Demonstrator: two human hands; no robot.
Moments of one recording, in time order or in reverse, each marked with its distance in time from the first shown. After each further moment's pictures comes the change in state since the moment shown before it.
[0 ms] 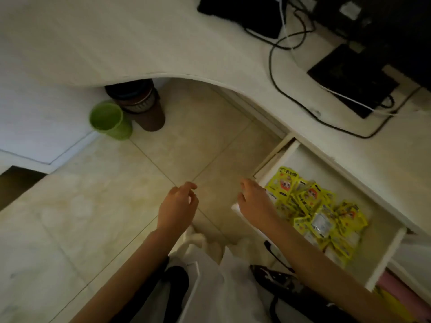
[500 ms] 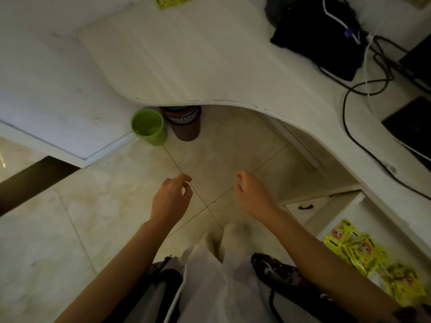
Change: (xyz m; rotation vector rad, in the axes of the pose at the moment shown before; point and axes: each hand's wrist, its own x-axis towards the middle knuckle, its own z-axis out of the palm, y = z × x) left_hand 0.101 -0.122 -0.128 -0.011 0.115 -0.097; right_hand 0.109 -0.188 0.027 -0.035 -0.018 -0.182
